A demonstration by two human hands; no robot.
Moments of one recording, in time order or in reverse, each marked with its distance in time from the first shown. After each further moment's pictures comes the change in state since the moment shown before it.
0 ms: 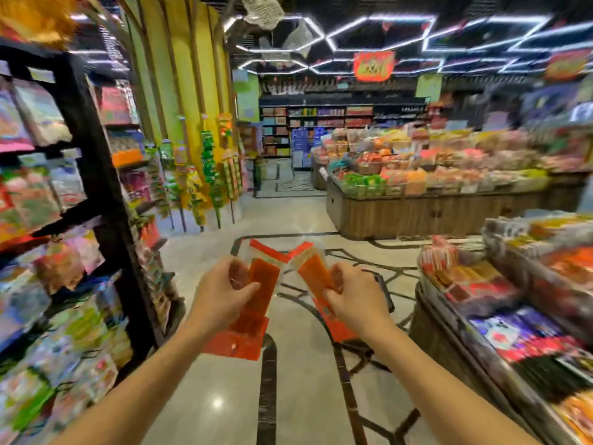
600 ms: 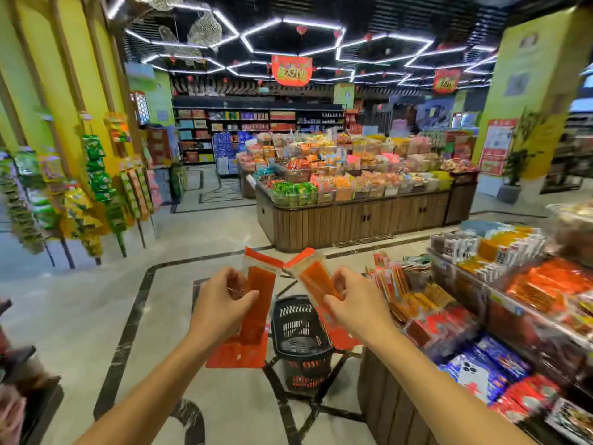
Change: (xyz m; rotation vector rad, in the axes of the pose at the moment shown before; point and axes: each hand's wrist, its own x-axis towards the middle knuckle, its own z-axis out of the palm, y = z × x) left_hand 0.293 0.016 0.253 -0.124 -0.146 0.073; right_hand 0.276 0.195 0.006 -0.091 0.151 0.240
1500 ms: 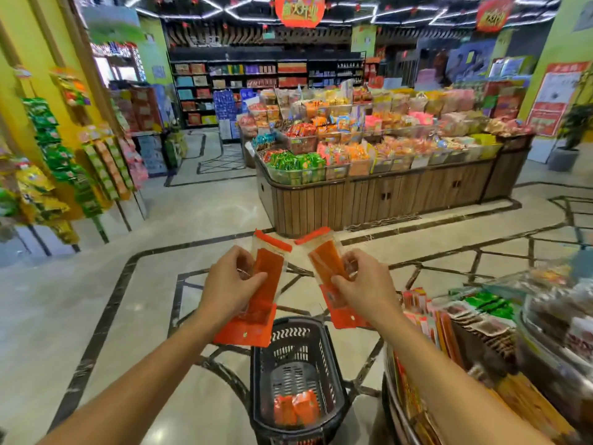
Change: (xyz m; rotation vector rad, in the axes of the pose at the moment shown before) left_hand 0.434 -0.063 0.311 0.042 -0.070 -0.055; right_hand 0.478 0.204 0.133 0.180 -0.025 0.075
